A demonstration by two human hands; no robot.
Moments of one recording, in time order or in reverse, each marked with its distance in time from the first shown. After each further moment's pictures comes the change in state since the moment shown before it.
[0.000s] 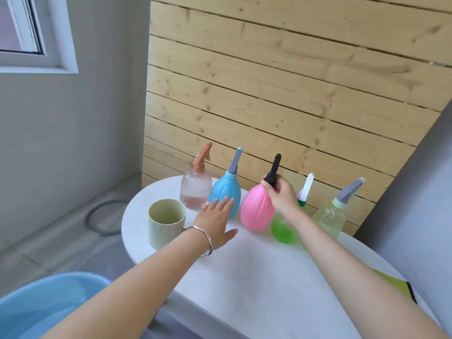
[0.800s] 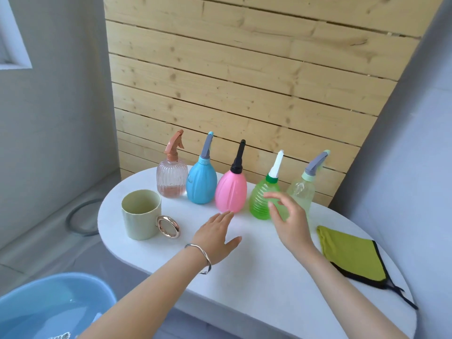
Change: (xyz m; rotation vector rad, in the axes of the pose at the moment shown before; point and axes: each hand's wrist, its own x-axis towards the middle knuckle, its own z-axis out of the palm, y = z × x) left_hand -0.020 0.050 0.048 -0.233 -0.043 0.078; right_hand -0.116 0.025 -0.055 -0.250 0.169 -0.262
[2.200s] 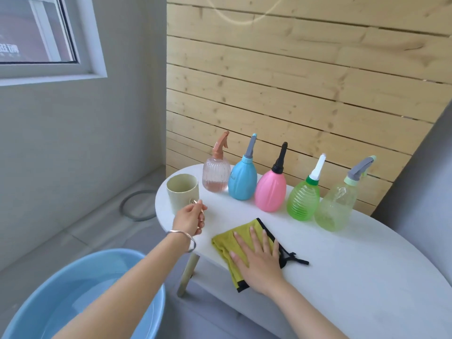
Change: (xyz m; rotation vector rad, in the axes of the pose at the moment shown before) left_hand -0.071 -0.073 -0.054 -1.250 0.515 -0.619; right_hand -0.094 -0.048 0.108 -0.612 -0.760 0.133
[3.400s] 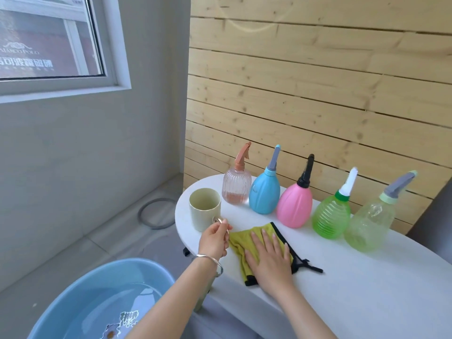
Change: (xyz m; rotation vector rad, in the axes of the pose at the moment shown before) left_hand -0.001 -0.011 0.002 -0.063 -0.004 -0.039; right_hand 0.055 -0.023 0.010 -0.039 0.125 0.064
